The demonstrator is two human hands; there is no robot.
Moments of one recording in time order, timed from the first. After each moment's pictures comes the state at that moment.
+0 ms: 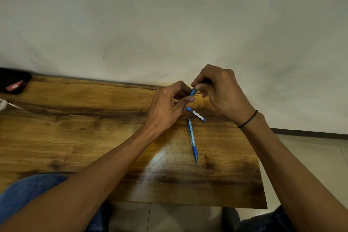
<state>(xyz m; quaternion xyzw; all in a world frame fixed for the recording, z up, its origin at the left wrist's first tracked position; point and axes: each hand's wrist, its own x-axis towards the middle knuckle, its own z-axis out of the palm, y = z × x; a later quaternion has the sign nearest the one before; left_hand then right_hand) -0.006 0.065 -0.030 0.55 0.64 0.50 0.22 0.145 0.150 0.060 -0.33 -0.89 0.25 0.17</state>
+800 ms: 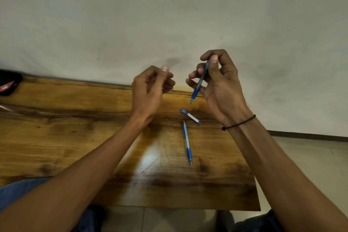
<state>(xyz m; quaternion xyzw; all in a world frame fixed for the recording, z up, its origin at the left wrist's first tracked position) -0.022 0.072 -0.005 0.35 0.60 0.66 0.27 0.134 0.140 0.066 -0.32 -0.54 0.66 0.40</state>
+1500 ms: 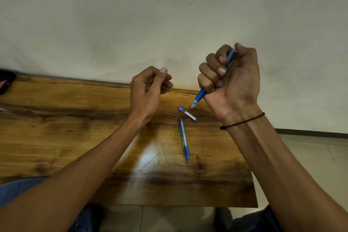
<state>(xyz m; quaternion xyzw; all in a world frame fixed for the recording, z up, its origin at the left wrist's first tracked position) -0.016 0.072 -0.009 0.36 0.61 0.65 0.28 0.137 0.129 0.102 -0.24 -0.27 0.83 0.44</state>
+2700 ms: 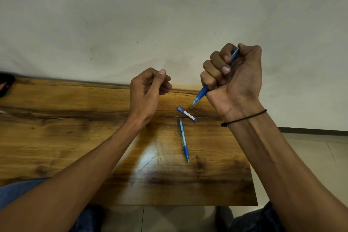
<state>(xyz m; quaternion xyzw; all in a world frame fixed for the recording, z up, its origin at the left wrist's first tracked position) -0.014 0.070 -0.009 0.37 0.60 0.64 0.28 0.141 0.133 0.109 -0.26 -0.25 0.81 0.46</state>
